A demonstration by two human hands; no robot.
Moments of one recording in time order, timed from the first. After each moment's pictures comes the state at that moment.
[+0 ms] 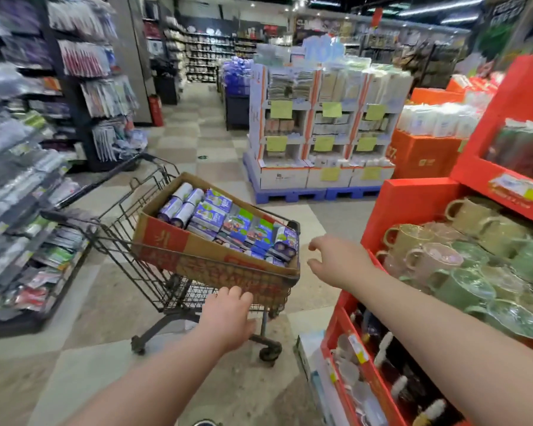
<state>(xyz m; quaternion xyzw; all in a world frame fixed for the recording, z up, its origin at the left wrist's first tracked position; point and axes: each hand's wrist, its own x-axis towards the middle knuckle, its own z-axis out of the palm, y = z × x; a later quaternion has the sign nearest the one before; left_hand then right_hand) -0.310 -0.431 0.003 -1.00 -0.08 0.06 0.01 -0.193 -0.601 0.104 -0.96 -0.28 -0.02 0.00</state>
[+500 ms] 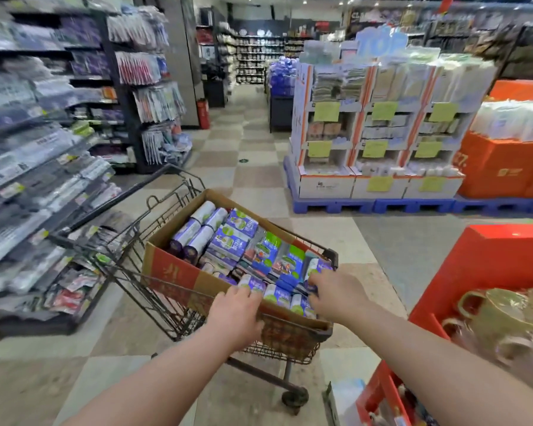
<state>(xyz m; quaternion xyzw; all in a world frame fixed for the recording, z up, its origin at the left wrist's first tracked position) -0.155 -0.367 0.010 -0.98 -0.16 0.07 0.01 -0.030 -0.517 0.040 -0.93 -0.36 0.05 -0.03</state>
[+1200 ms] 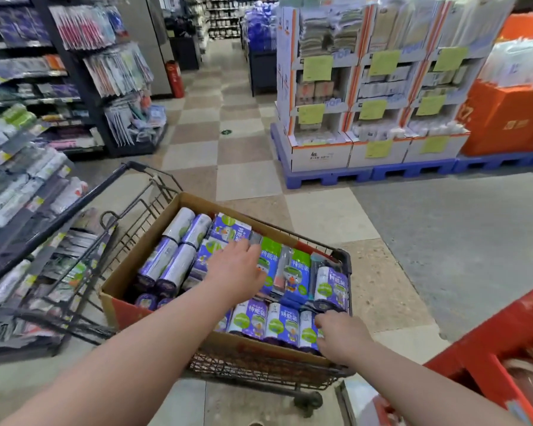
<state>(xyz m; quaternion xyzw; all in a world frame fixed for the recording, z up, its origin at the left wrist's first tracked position) 0.030 -0.243 0.019 -0.99 -0.13 0.03 -0.02 0.074 -0.450 -0.062 -0.92 -0.33 0.21 -0.05</state>
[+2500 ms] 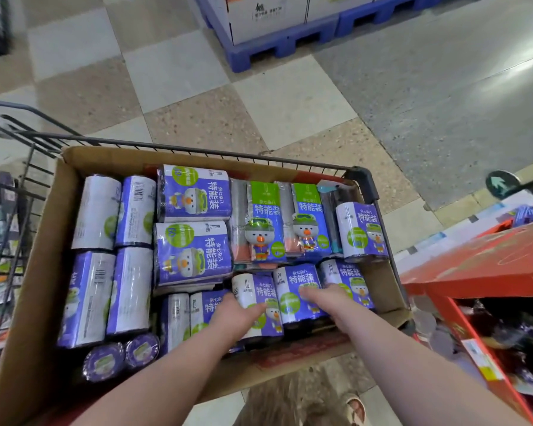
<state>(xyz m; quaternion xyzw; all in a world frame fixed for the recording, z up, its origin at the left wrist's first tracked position) 0.065 -0.149 -0.214 -0.75 -0.40 0.35 -0.40 0.127 -0.335 -0.236 -0.74 0.30 0.45 0.40</state>
